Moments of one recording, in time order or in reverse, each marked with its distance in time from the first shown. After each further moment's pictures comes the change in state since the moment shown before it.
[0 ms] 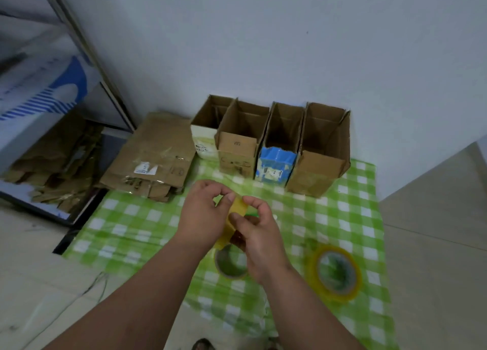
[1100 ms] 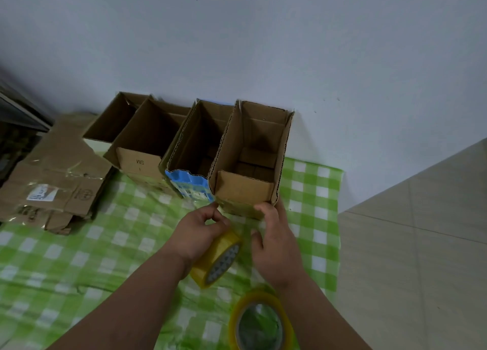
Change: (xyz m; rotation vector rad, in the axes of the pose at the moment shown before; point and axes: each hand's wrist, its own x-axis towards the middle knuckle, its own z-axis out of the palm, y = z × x) left_hand 0.073 0.039 0.187 -0.226 -0.306 -0.429; right_hand 0.132 -0.037 -0.221 -1.020 0.033 -0.575
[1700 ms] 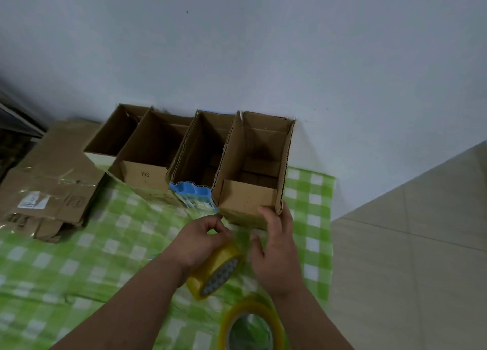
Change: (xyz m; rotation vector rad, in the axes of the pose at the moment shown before) left_hand -0.004 0.011 0.010 0.076 -0.096 -0.032; right_hand -0.004 0.009 -0.009 0.062 0.119 0.011
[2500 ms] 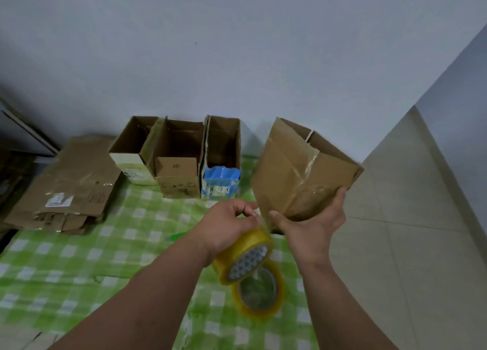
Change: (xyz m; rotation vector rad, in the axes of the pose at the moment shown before) left_hand -0.098 0.023 0.016 0.042 -0.196 0.243; right_hand -0.061 -0.050 -0.062 0.300 0.516 0.447
